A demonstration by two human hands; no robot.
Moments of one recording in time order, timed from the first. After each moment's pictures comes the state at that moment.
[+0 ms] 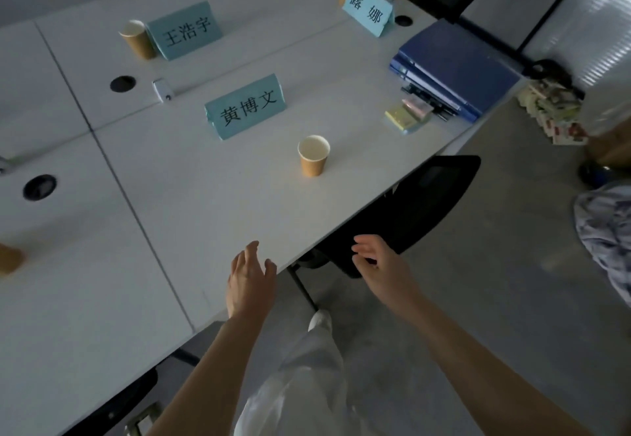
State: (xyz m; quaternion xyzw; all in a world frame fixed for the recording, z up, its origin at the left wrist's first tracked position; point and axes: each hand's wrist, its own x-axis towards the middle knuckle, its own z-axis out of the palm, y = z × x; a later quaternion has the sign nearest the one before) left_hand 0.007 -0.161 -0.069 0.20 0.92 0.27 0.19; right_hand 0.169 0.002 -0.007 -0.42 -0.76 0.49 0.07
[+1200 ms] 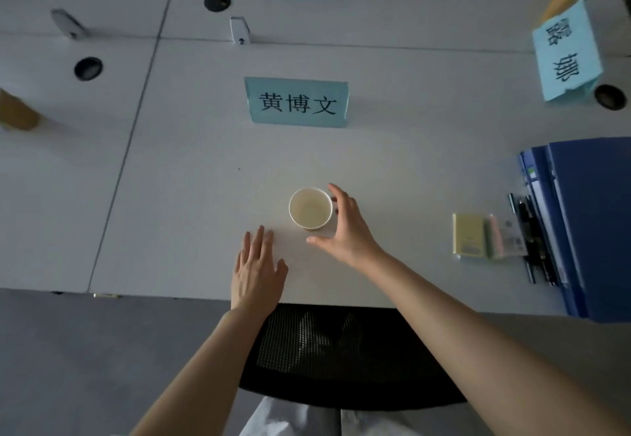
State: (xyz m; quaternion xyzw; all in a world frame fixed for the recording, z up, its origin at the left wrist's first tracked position) left_hand 0.002 0.057 -0.107 -0.01 0.96 0.19 0.19; right_hand -0.043 0.246 -0.069 -0.07 -0.86 0.47 -0.16
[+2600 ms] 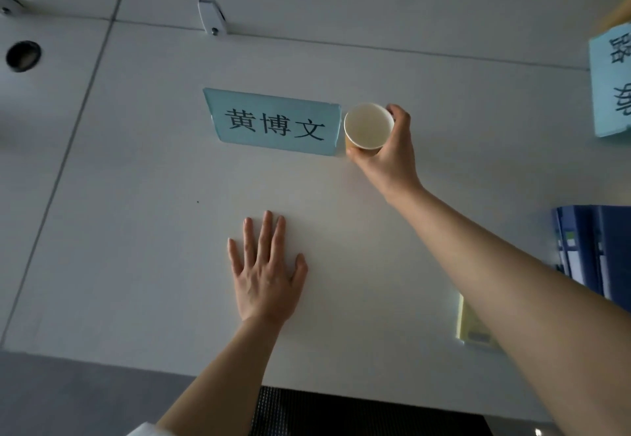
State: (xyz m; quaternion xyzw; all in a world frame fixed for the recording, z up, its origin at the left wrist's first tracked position) left_hand -0.083 0.144 -0.154 -0.02 0.99 0.11 0.09; right_hand -0.246 0.350 -0.106 -0.15 -0.87 0.48 0.04
